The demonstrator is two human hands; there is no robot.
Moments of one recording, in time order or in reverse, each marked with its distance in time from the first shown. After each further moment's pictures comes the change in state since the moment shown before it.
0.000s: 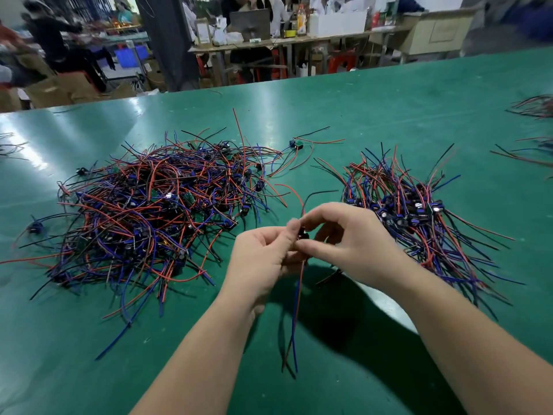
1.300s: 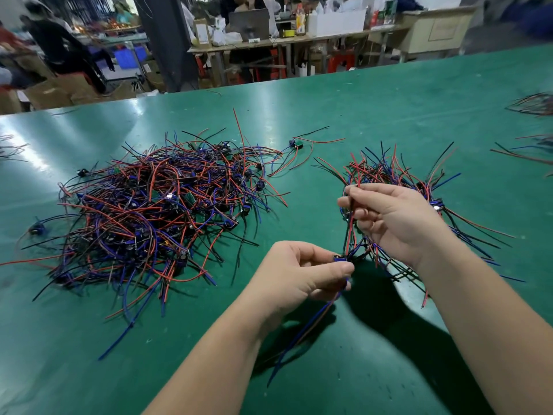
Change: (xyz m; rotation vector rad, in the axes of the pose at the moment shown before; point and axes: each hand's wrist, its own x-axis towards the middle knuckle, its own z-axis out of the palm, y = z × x) left_hand -0.019 -0.006 0.015 0.160 -0.290 -0.106; right_hand 0.015 0.013 -0.030 0.967 0.290 0.598
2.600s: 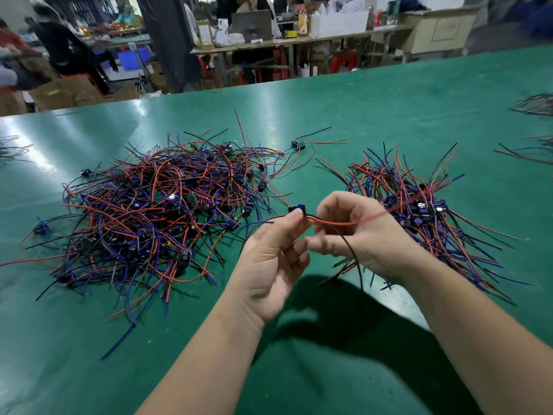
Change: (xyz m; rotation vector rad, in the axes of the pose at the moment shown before) left_hand 0.006 0.014 -0.013 -0.602 0.136 0.041; right_hand -0.021 0.014 0.020 -0.385 -0.458 -0.278
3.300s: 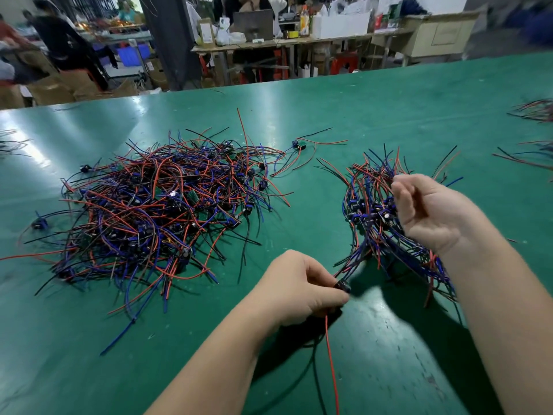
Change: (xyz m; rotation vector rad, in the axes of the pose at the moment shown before) left_hand -0.006 -0.021 -0.010 1.054 -0.125 -0.099; right_hand 0.007 -0.017 -0.064 0.684 0.679 0.369
